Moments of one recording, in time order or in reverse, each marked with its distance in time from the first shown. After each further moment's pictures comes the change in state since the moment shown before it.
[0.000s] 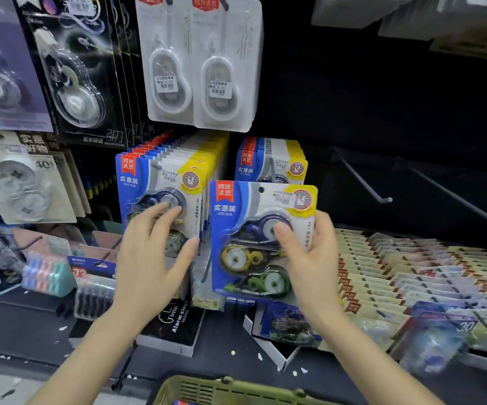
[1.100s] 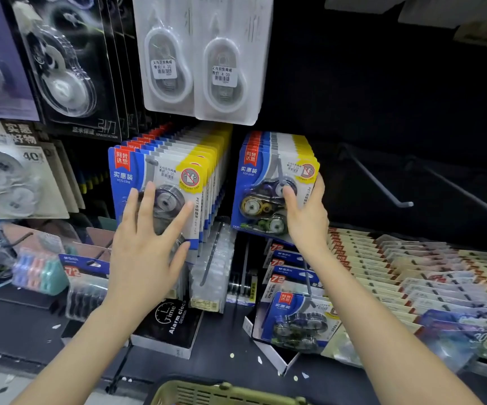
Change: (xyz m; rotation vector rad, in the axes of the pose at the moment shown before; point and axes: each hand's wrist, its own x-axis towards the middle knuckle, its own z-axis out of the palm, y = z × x) left_hand 0.012 -0.040 0.033 0.380 0.015 0.155; right_hand 0.102 0.074 0.000 -0.630 0.064 0.098
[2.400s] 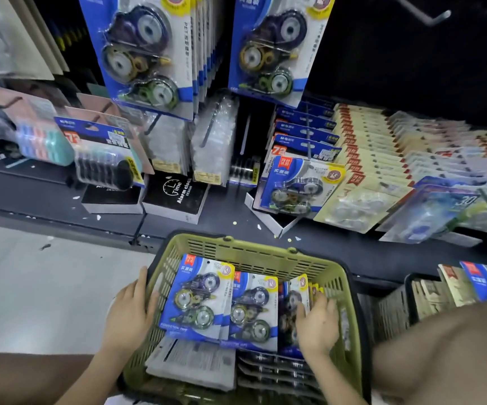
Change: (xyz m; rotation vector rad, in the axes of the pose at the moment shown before) left_hand -0.341 0.015 -0.005 -0.193 -0.794 -0.566; right_hand -0.353 0.236 -0.048 -0.723 -0.355 0.597
